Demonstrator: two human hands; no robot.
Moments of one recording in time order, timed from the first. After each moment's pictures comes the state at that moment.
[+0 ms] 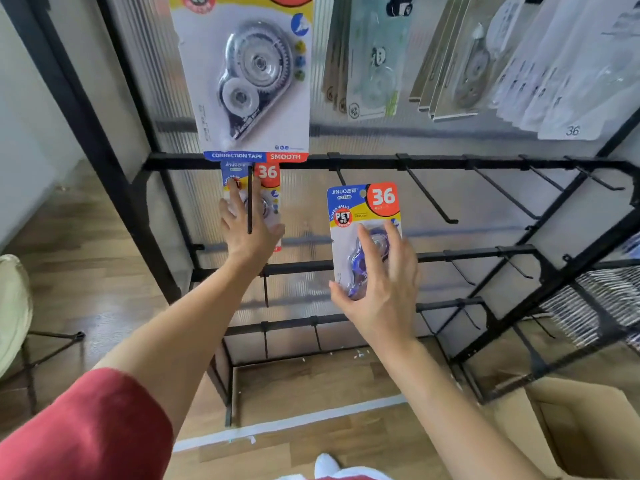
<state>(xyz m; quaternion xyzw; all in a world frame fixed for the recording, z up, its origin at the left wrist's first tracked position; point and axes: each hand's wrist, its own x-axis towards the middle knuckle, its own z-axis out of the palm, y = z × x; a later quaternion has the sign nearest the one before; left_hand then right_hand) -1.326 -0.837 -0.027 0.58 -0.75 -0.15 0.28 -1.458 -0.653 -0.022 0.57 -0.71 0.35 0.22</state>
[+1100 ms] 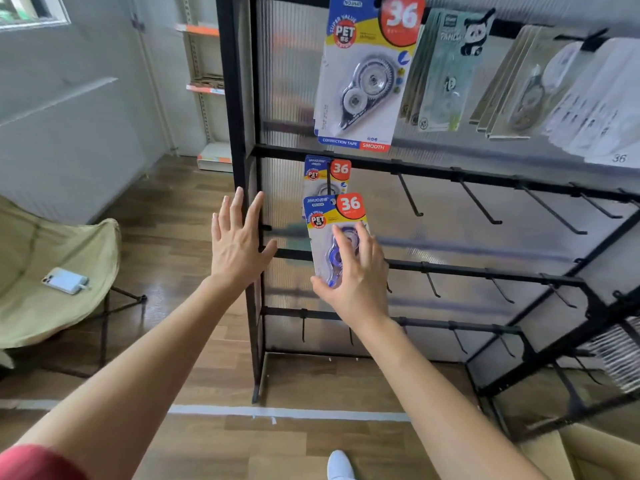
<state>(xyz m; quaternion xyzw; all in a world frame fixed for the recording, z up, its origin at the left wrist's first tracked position) -1.170 -0.735 -0.007 0.58 -0.76 -0.02 0.28 -1.348 -0.646 -0.015 0.66 -0.65 0.35 0.11</state>
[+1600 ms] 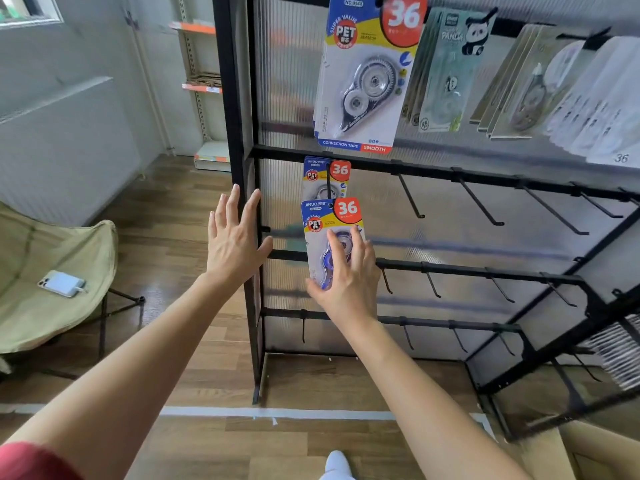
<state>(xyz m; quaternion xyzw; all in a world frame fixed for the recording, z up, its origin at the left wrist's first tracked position) -1.165 -0.747 -0.001 0.57 -0.77 -0.03 0.28 -1.340 -0.665 -0.040 0.64 -0.69 0.33 0.10</state>
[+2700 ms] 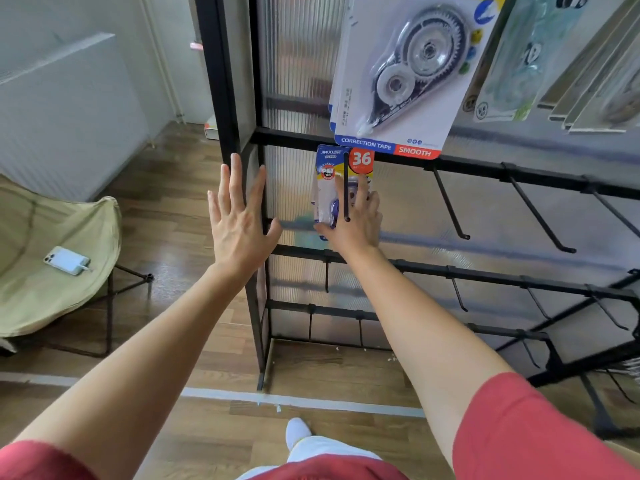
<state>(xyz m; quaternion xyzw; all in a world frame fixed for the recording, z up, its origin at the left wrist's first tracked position) -1.190 -0.812 -0.020 0.60 -0.74 0.02 0.29 -1.375 -0.821 -0.025 0.65 -0.74 0.18 0.00</state>
